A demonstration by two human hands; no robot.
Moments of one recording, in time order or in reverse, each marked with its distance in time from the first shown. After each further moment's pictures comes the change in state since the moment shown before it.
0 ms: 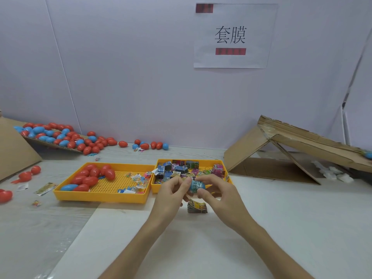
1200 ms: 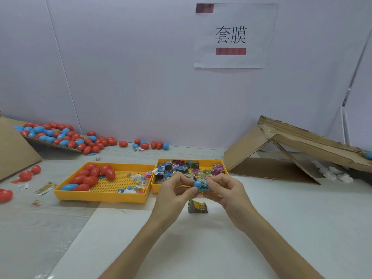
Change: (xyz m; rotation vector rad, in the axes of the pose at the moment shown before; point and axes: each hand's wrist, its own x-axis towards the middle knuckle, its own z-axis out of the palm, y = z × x) left_hand -0.002 0.000 0.003 -0.100 -0.031 0.109; right_hand 0.006 0.001 -0.007 0.653 0.097 0.361
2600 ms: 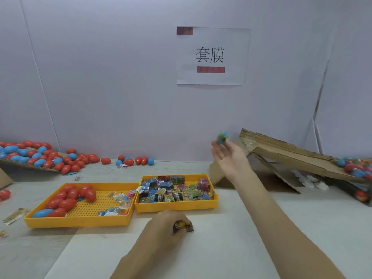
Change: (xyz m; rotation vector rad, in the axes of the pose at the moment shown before) left_hand 0.002 -0.016 0.000 0.885 -0.356 0.117; right_hand 0.095 -0.088 -0.031 0.649 0.248 0.005
